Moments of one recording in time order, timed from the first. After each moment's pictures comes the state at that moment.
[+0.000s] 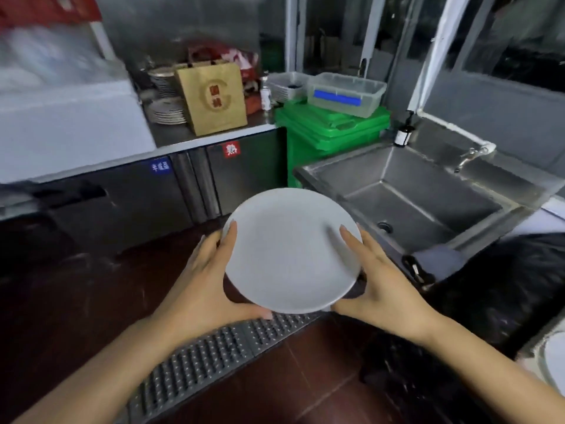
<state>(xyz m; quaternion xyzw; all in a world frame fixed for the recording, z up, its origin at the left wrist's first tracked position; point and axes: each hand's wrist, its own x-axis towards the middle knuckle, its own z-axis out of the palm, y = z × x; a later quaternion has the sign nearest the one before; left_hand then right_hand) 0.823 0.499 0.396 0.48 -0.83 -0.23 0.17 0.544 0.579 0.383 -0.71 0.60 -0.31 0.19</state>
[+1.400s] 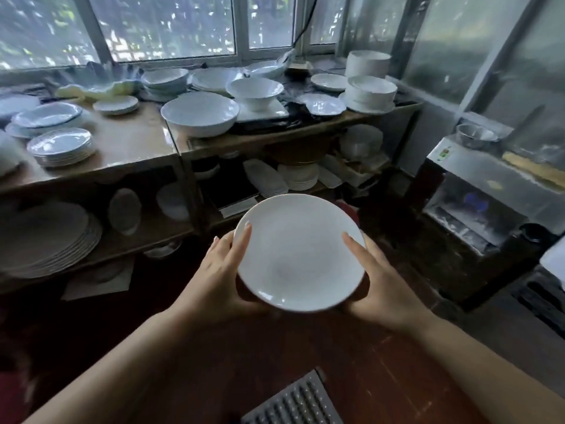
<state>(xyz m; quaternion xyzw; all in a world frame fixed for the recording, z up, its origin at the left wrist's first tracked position) 1.559 0.551 0.378 0.90 -0.31 0.00 0.31 1.471 0.273 0.380 -0.93 -0.02 -0.02 0.38</state>
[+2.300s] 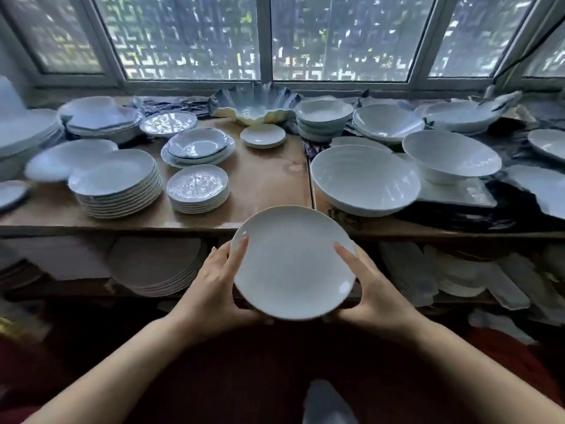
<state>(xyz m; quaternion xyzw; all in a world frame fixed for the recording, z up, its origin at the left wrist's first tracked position) 1.981 0.786 0.360 0.96 -0.07 0.05 0.27 2.043 0.499 0.349 -0.86 -0.28 0.09 0.42</state>
